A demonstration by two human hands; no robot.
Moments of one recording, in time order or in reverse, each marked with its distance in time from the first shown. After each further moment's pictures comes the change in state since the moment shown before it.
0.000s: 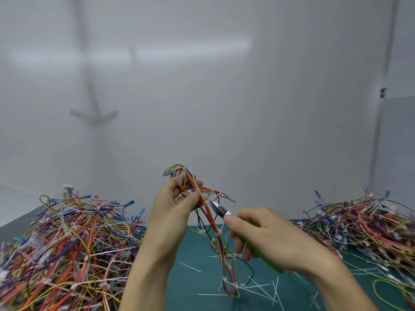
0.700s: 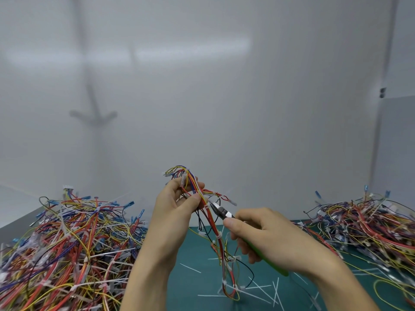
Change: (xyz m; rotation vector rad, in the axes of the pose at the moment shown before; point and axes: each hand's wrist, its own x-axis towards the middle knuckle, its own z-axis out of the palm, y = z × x) left_hand -0.001 0.001 0.002 0.015 -0.016 -0.020; right_hand -0.001 0.001 -0.002 0.008 0.016 -0.030
